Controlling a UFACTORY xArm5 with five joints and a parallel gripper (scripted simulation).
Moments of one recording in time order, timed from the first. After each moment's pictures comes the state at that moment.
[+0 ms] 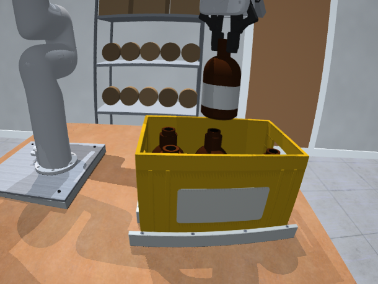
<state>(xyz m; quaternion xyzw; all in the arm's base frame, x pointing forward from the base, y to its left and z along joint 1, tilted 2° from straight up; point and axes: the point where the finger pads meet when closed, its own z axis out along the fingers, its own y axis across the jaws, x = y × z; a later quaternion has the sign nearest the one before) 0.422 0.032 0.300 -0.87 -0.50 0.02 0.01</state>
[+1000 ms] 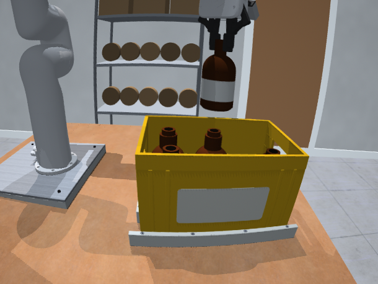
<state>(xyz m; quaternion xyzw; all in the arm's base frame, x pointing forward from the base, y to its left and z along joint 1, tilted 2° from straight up) 0.412 0.092 0.300 -0.87 -0.50 0.02 0.01</state>
